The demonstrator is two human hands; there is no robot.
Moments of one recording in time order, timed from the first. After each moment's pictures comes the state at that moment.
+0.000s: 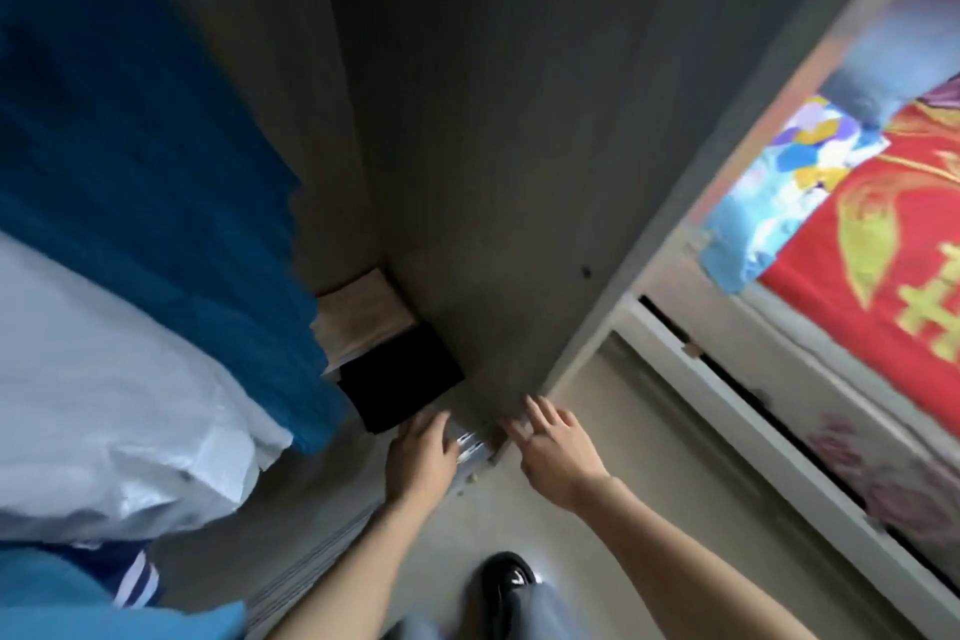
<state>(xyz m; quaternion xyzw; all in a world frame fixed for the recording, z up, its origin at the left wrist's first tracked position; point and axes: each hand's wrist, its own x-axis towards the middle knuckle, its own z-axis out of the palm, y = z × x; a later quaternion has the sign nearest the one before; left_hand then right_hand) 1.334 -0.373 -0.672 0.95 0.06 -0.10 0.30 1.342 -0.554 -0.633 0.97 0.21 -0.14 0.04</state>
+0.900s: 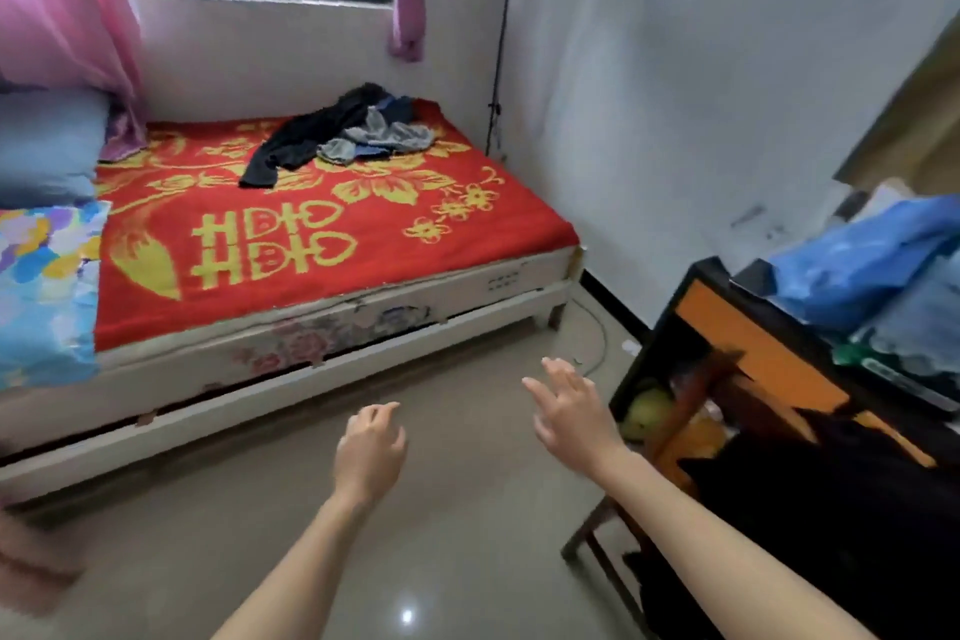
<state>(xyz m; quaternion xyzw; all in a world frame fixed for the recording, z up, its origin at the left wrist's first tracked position) 0.941 -0.667 -0.417 0.78 -0.56 -0.20 0.22 0.700 -0.714 -0.358 0.87 -0.49 -0.01 0.07</state>
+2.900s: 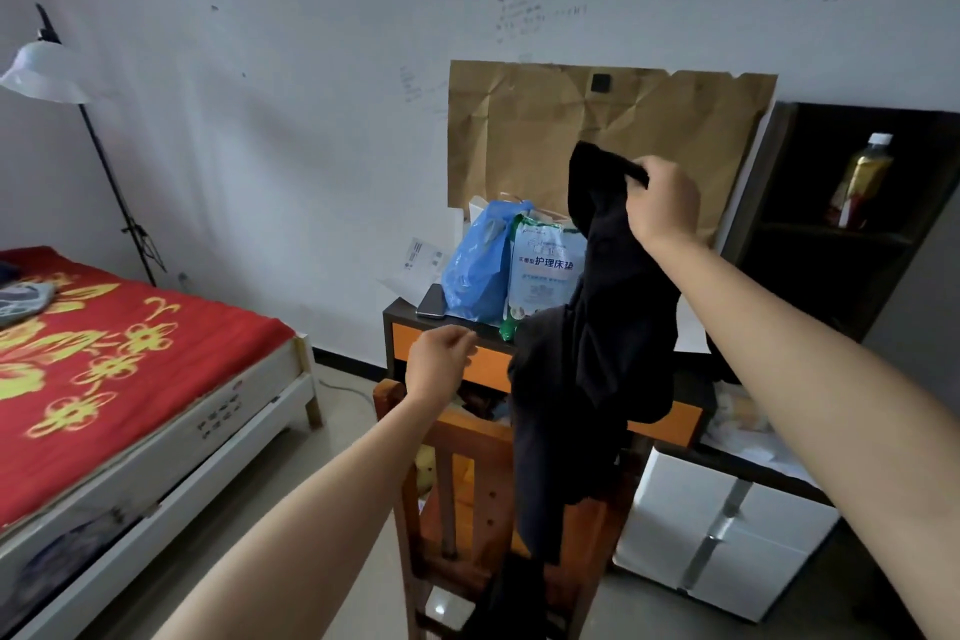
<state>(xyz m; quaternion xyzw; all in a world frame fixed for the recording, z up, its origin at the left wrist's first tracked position) 0.539 -0.738 -0.243 0.39 -0.73 -0.41 0.38 0.349 -0.645 -0.081 0.40 -0.78 0.44 0.20</state>
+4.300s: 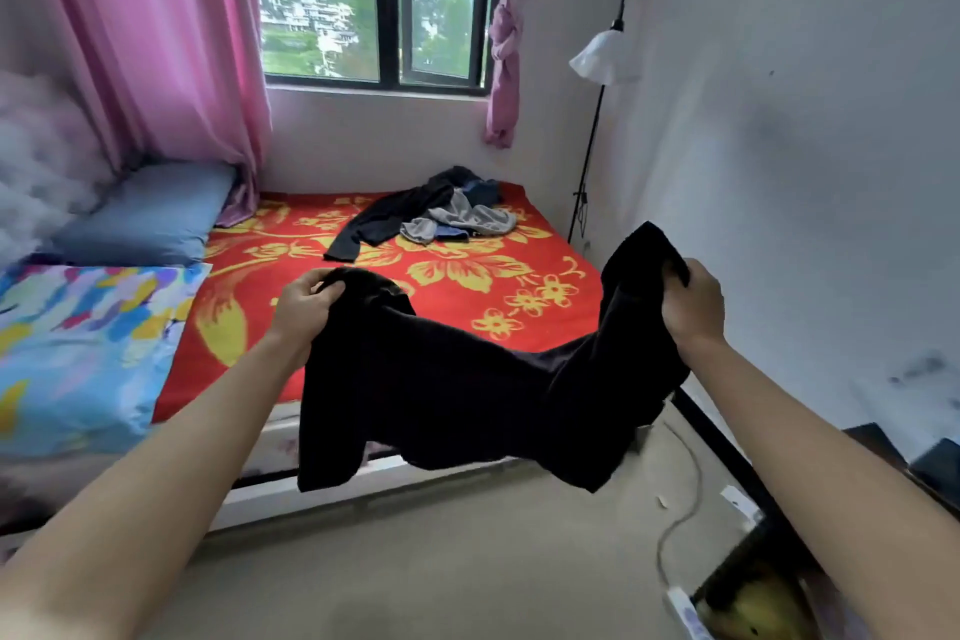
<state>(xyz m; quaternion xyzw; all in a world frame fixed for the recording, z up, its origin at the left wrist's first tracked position) 1.105 -0.880 -0.244 0.63 -0.33 -0.29 0.64 0.747 -1.002 -0.200 0.62 -0.60 0.46 -0.22</state>
